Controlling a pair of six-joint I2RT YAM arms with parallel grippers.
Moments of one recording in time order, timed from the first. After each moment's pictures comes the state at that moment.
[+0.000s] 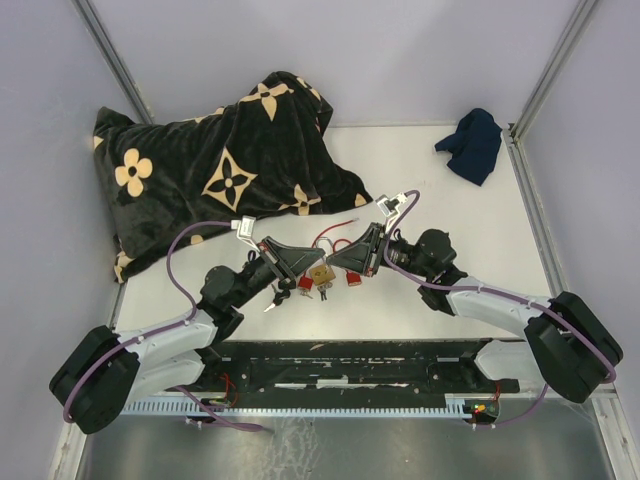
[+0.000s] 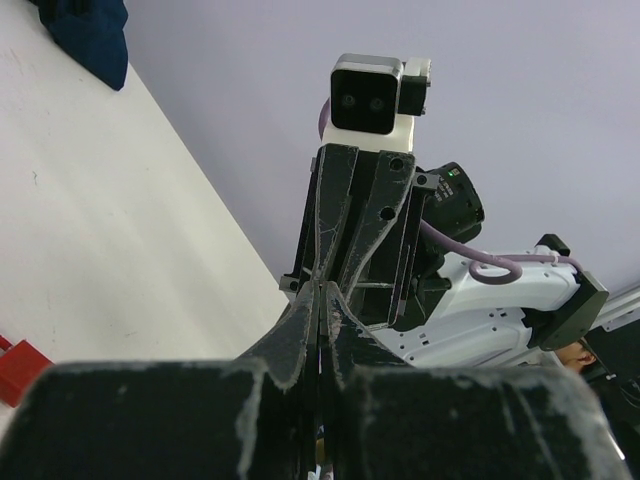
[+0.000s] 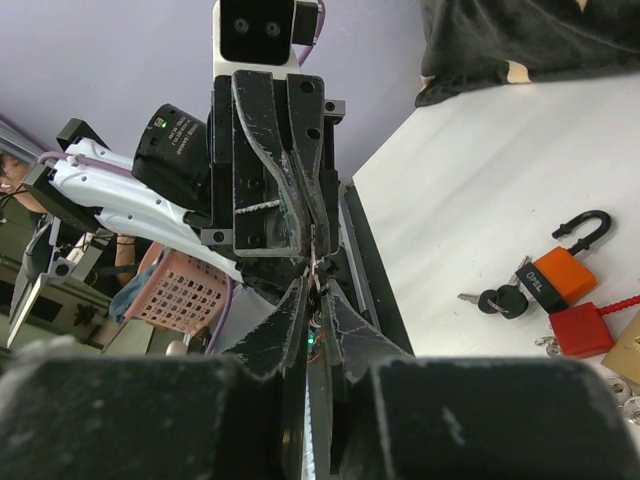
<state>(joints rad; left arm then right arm) -0.70 1.02 0.22 1.09 0.24 -1.08 0.67 1.26 0.49 0.92 -0.65 0.93</state>
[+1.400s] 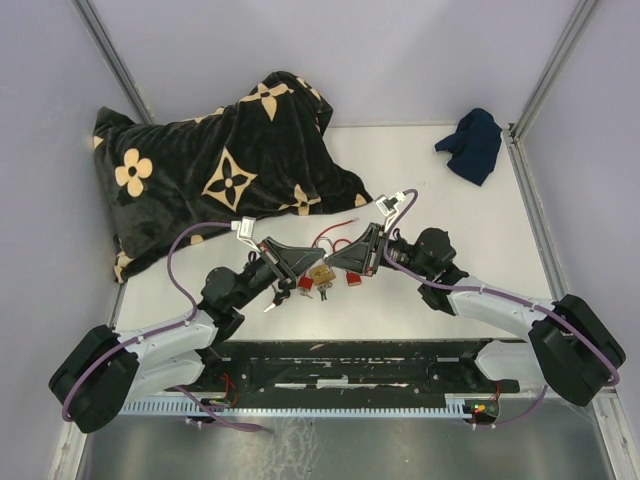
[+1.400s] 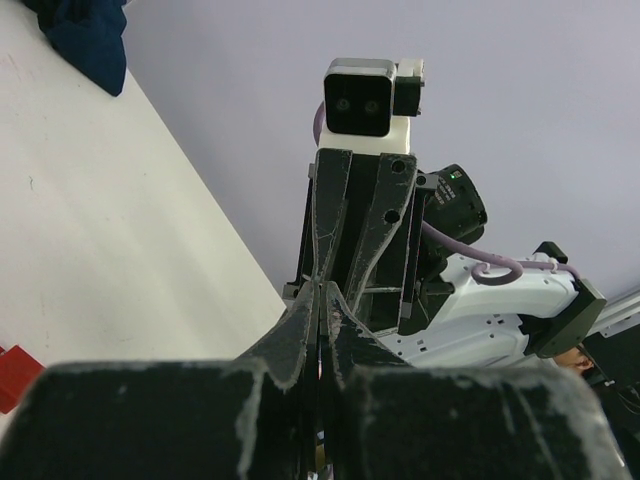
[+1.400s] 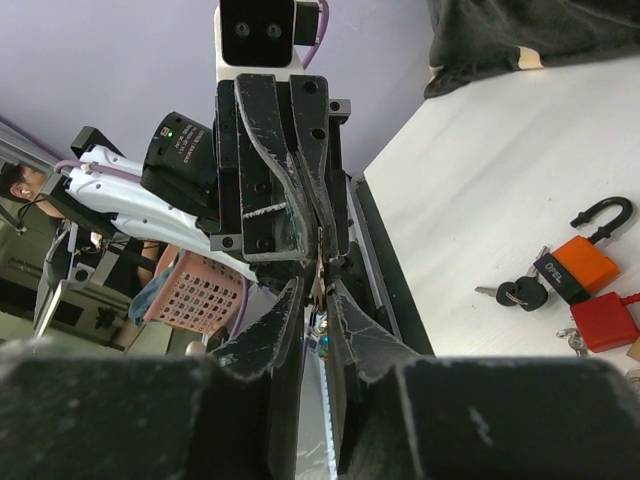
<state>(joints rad) -0.72 1.02 0.22 1.10 0.21 -1.08 0.68 1.24 0.50 0.88 -0.65 0.97</state>
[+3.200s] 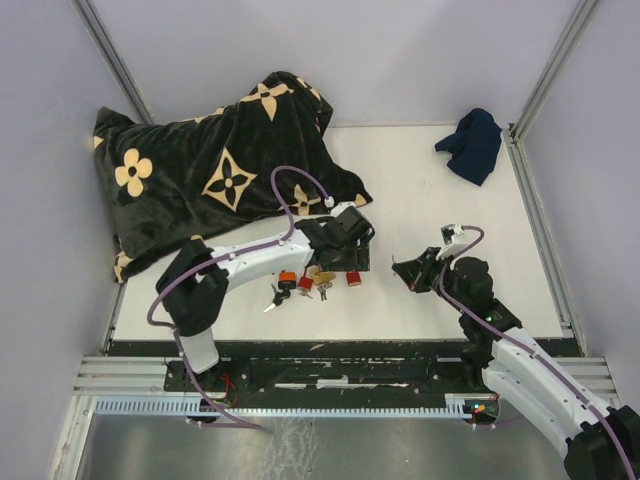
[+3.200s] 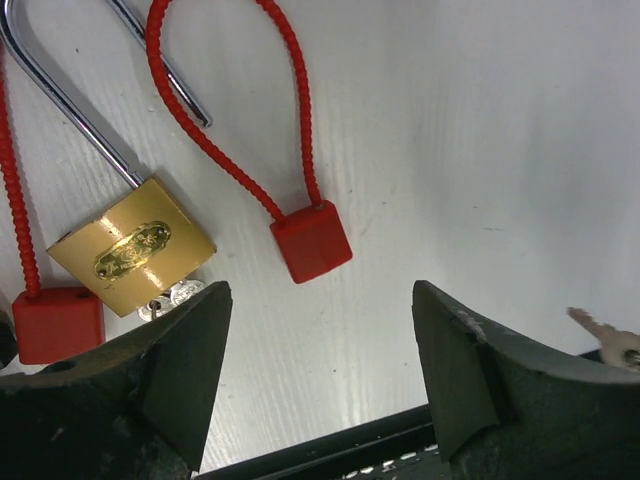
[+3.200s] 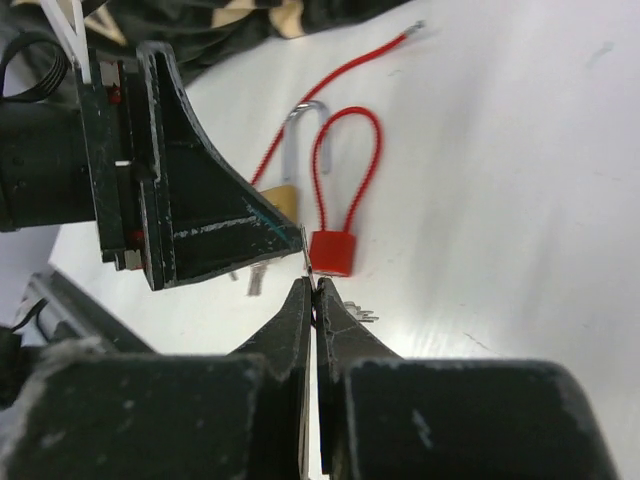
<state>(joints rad) -0.94 1.74 1.26 -0.52 -0.18 -0.82 0.46 0.66 0.25 0.13 -0.21 0.63</state>
